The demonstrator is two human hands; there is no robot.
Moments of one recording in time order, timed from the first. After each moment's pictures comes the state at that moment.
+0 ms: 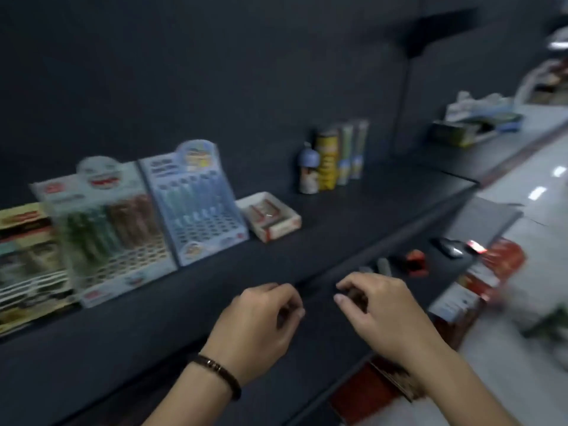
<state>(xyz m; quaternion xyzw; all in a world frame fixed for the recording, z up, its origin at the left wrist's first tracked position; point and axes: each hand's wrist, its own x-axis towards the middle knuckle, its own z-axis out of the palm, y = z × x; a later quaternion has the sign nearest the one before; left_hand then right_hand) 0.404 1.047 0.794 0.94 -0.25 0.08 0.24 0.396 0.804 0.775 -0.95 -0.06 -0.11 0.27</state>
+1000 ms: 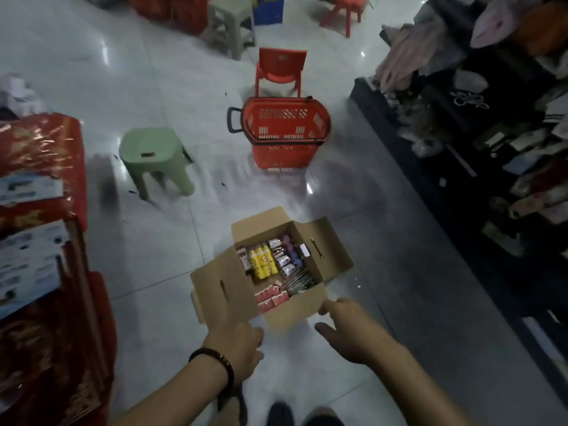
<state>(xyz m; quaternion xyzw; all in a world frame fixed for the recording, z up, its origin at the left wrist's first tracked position) 0.158 0.170 0.426 0.56 -0.71 -0.36 -0.24 -0.075 0.120 0.460 -0.68 0.61 0.21 0.36</state>
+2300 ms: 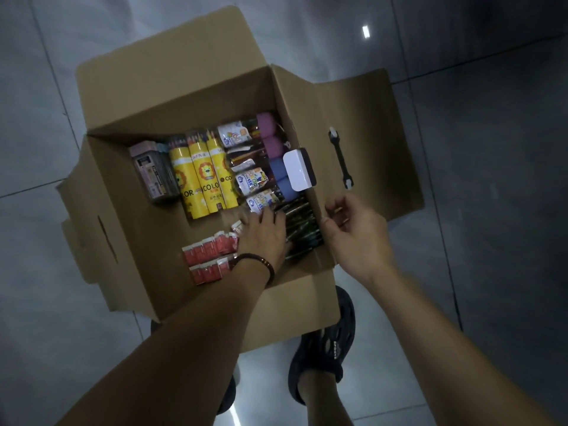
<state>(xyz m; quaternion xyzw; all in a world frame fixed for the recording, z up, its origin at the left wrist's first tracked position) -0.040 -0.056 -0.291 0.69 -0.63 -0.29 -0.21 -0.211 -0.124 -0.183 -0.56 0.66 -0.04 0.50</state>
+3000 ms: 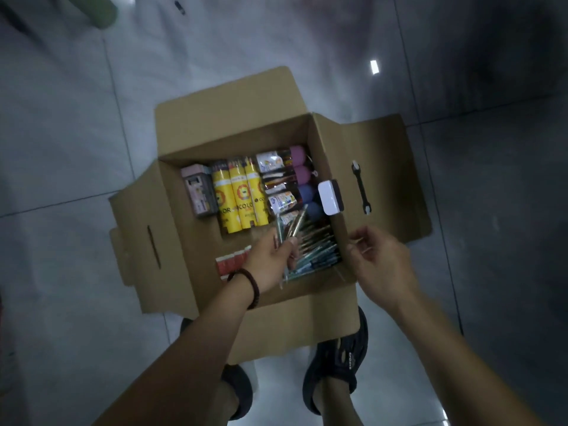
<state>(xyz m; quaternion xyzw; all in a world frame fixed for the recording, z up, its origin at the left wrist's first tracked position) 0.014 -0.055 -0.177 0.71 -0.25 -0.62 0.23 -0.192 -0.120 -0.124 -0.59 0.66 0.01 0.46</state>
